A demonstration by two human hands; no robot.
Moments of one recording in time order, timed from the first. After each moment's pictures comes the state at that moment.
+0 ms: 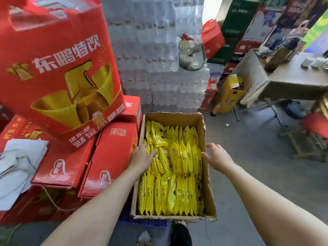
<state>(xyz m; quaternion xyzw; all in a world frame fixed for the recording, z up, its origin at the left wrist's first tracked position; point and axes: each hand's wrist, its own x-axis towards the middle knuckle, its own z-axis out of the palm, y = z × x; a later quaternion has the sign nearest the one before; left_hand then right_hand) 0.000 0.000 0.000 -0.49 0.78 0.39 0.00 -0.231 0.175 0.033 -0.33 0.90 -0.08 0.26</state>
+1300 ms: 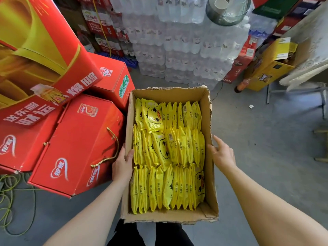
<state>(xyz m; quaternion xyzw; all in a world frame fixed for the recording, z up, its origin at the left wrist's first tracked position) -0.025 0.053 -0.090 -0.71 0.56 0.41 -0.07 -0.345 0.163 -0.084 -0.21 0.89 -0.16 0.38</state>
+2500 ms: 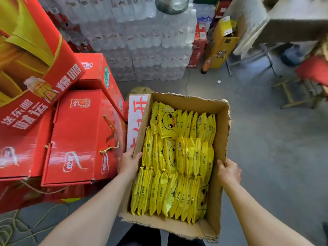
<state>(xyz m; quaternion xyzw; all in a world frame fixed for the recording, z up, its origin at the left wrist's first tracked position) 0.034 0.077 -0.104 -0.58 0.68 0.45 0.04 -0.177 0.335 -0.080 0.06 0.94 -0.22 0.25</state>
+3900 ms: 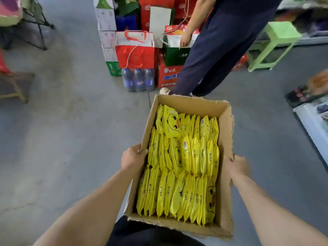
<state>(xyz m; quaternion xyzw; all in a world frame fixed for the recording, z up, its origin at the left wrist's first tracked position) 0.025 0.835 -0.026 0.19 0.87 0.27 0.36 0.318 1.020 -0.014 0.76 0.57 -0.31 -0.03</state>
